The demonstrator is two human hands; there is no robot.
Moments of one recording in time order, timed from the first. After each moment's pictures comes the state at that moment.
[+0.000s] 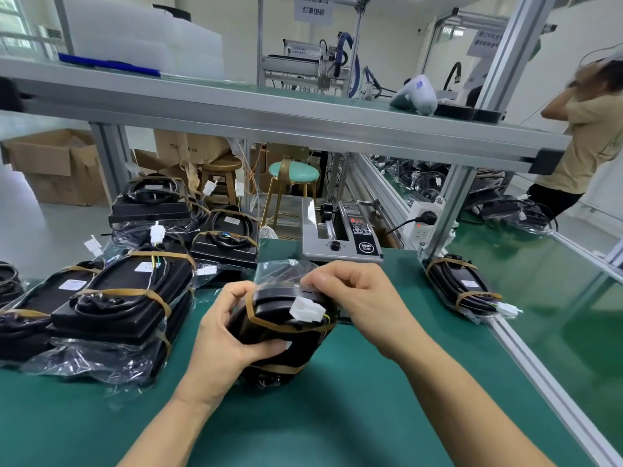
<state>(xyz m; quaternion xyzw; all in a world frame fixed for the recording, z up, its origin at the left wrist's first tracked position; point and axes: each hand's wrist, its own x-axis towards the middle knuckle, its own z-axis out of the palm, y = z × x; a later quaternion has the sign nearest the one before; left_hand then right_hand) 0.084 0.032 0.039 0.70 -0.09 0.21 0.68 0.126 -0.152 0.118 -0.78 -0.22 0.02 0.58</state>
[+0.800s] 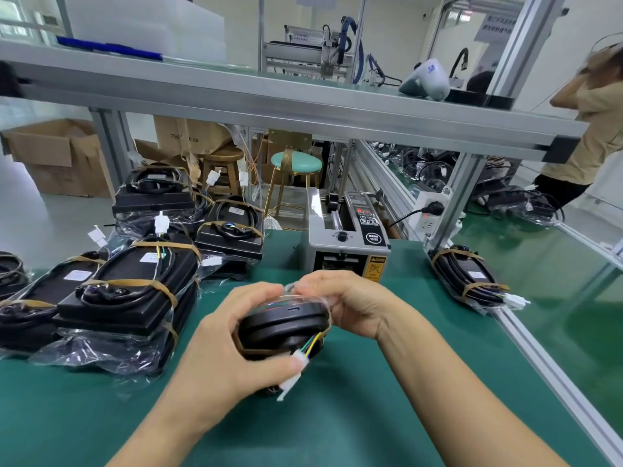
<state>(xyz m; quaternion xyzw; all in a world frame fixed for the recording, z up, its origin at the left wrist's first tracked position) 0.036 0.027 0.078 0.77 -0.09 0.14 0.62 0.156 -0.133 0.098 -0.66 -0.09 0.34 0.67</state>
